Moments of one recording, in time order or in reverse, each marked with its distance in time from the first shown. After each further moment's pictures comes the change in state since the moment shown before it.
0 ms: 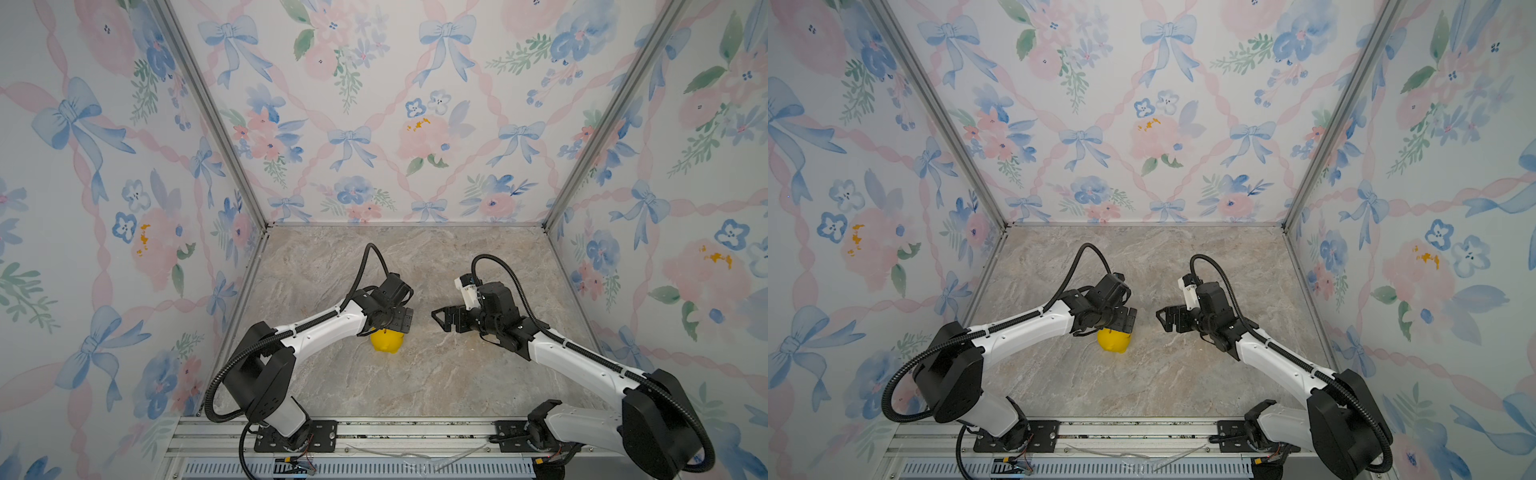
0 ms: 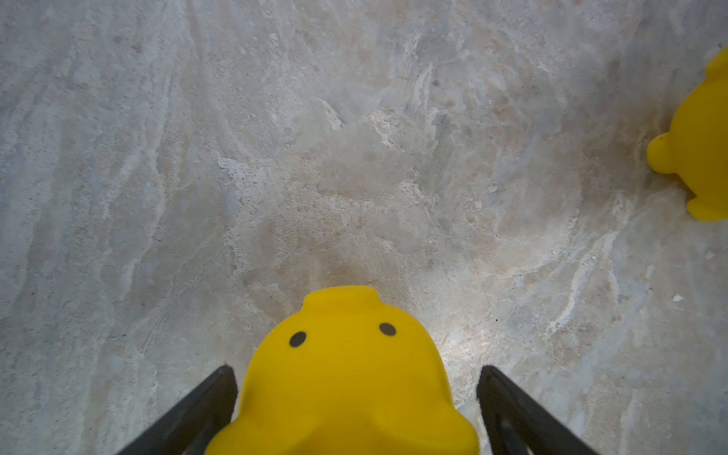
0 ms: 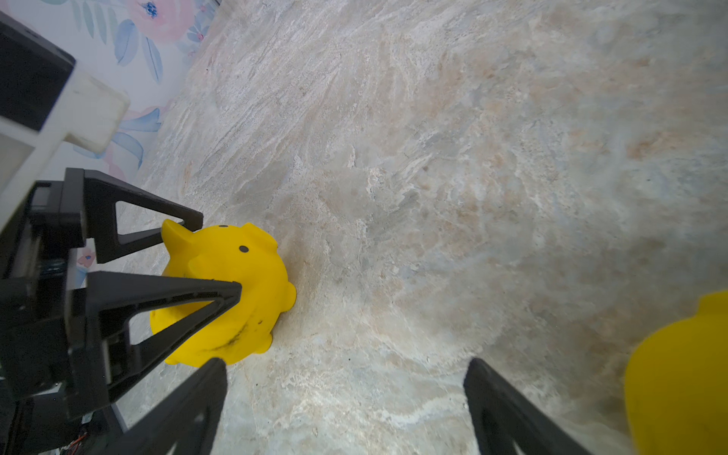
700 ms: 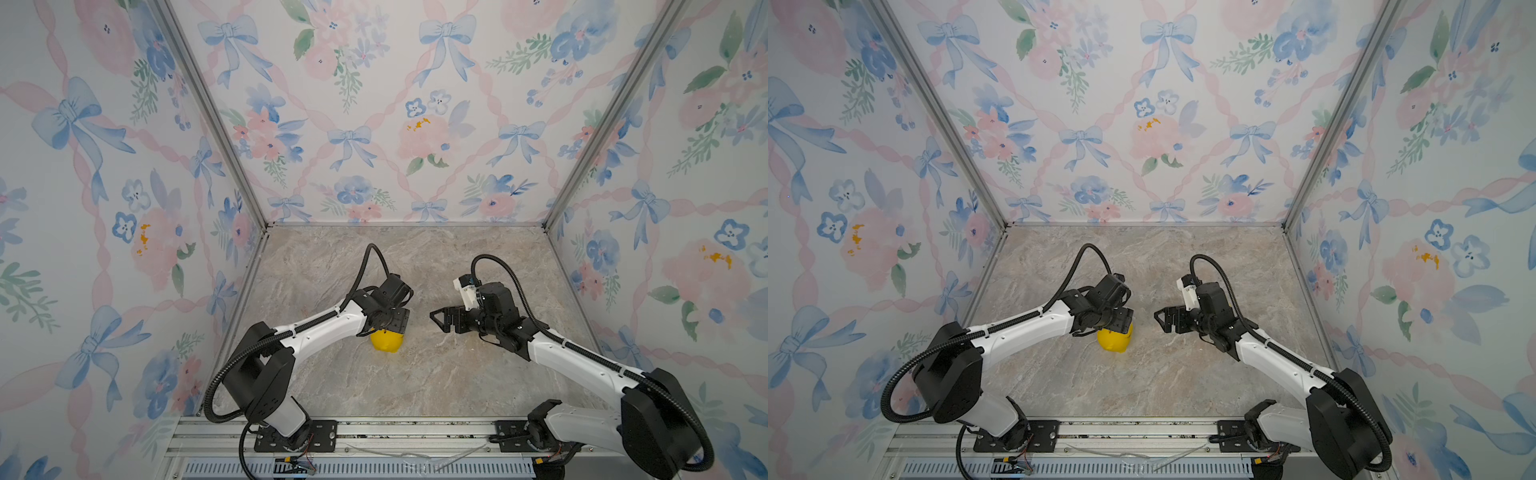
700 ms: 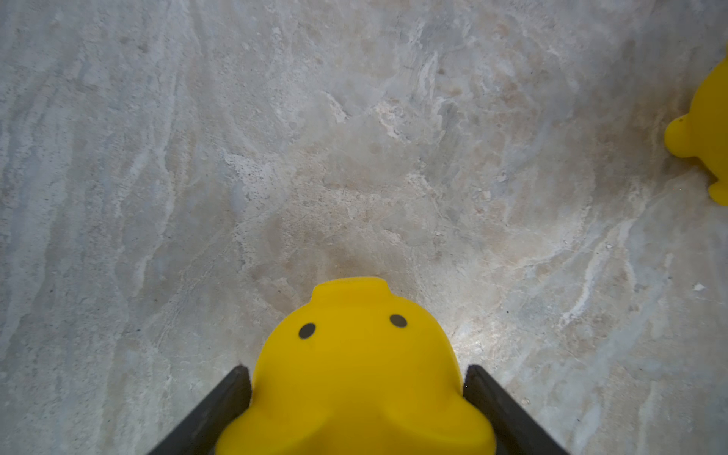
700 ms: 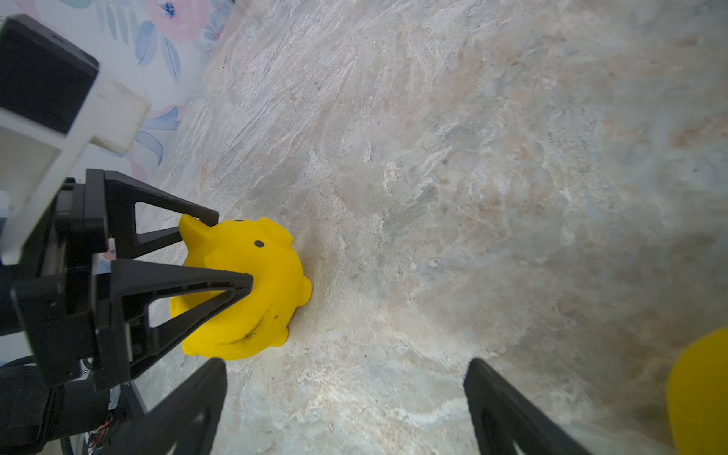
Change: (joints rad) left arm 0.003 -0.014 0.001 -0.018 0.013 0.019; right arm 0.000 0.003 -0.003 0.029 -0.059 0.030
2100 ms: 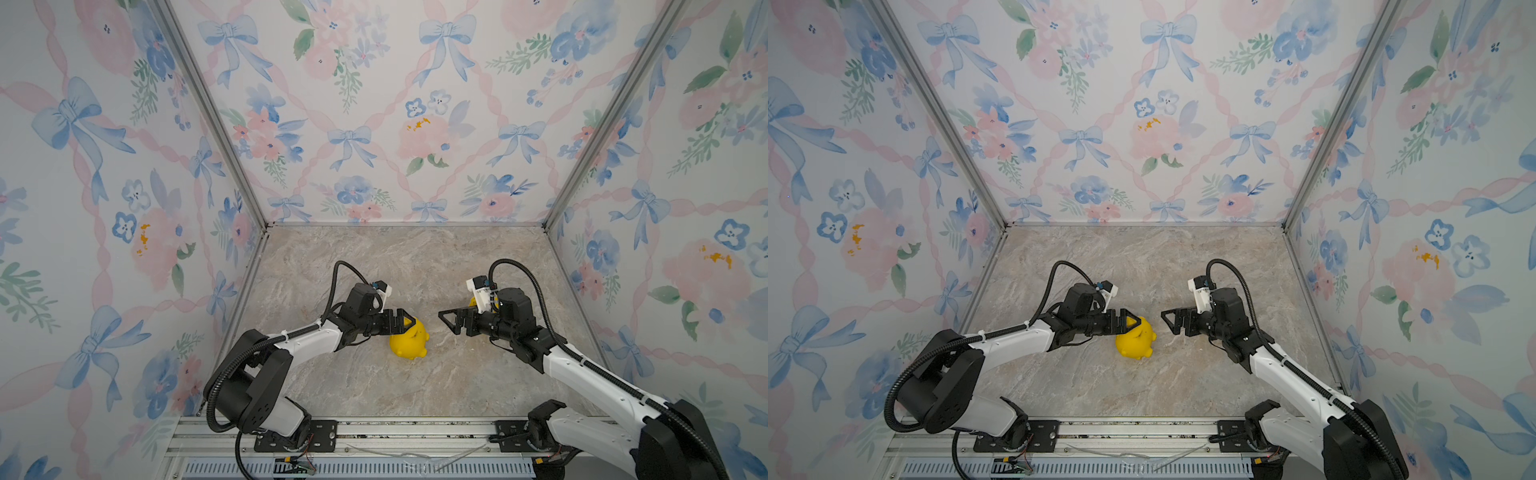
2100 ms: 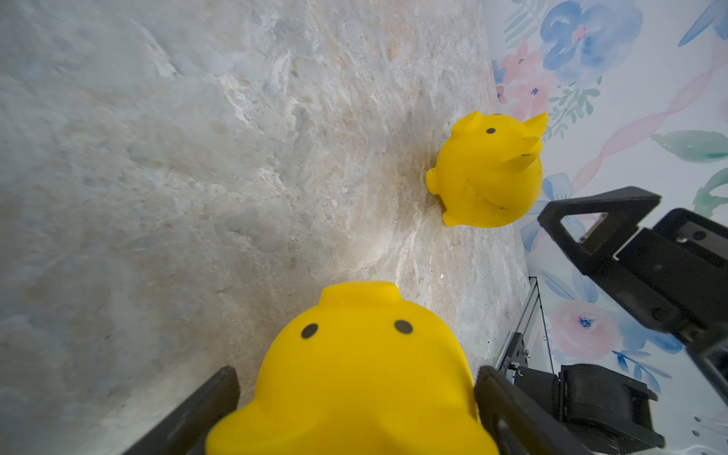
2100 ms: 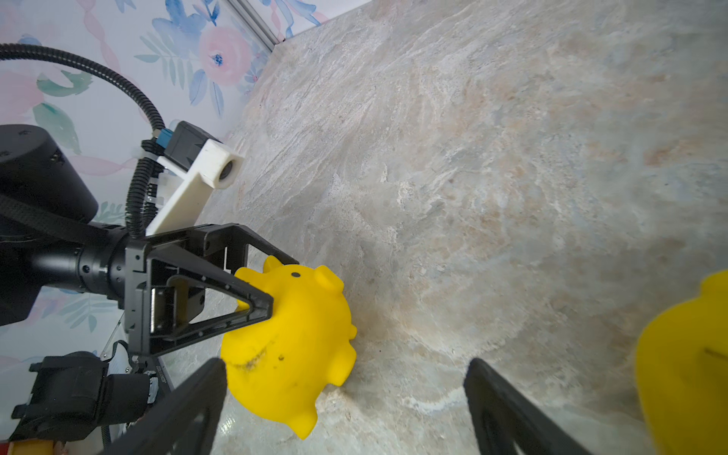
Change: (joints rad) left arm 0.208 -0.074 -0.414 0.686 0.626 -0.223; right arm -0.050 -0.161 -0.091 0.041 -0.077 0.016
